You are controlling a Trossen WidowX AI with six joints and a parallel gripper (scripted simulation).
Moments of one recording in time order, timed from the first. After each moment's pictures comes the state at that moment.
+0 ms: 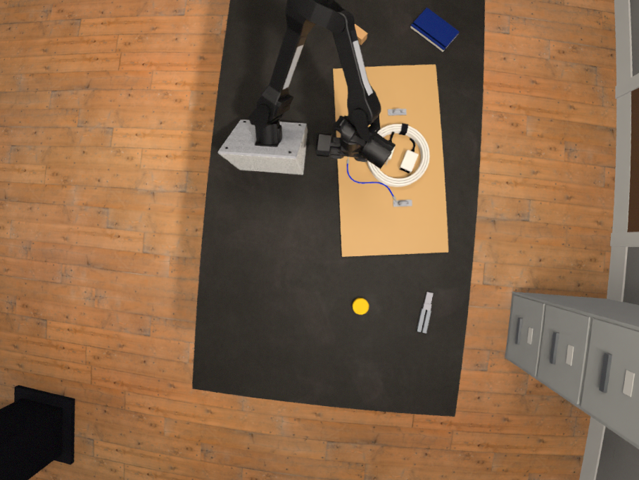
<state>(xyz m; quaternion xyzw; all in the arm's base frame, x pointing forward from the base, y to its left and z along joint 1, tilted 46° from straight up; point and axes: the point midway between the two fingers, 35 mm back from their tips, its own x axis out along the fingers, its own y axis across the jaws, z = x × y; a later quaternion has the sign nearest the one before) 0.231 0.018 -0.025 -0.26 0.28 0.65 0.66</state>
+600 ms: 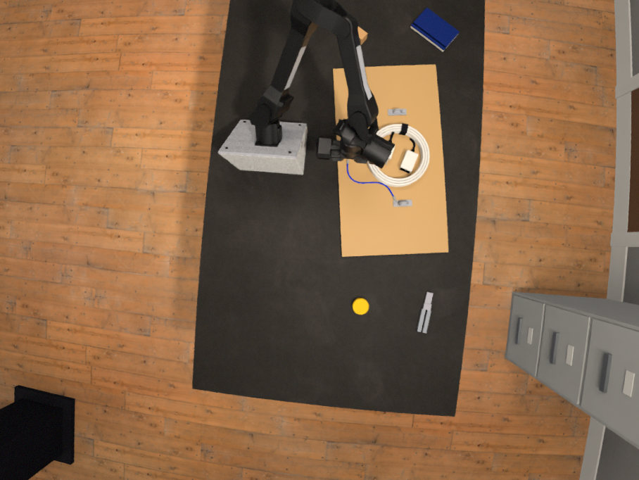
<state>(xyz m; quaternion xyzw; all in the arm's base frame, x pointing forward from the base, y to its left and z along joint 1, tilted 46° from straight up) 0.232 0.033 -0.041 -0.27 0.27 0.66 0.65</state>
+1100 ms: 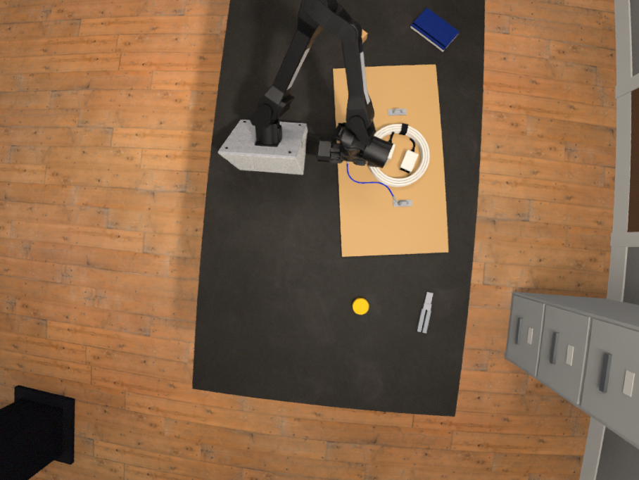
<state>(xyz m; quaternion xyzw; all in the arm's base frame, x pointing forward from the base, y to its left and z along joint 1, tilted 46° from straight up) 0.230 0.053 -0.059 -0.26 0.27 0.66 0.65</state>
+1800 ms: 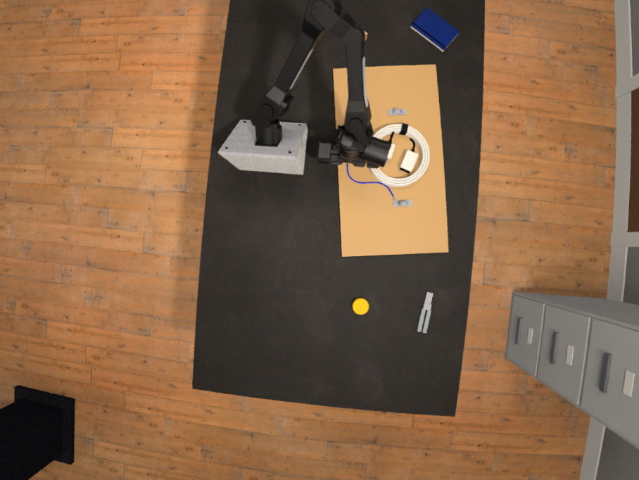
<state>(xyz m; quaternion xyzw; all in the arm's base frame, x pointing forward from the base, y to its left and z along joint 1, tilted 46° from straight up) 0.229 0.067 -0.073 -0.27 0.27 0.66 0.65</state>
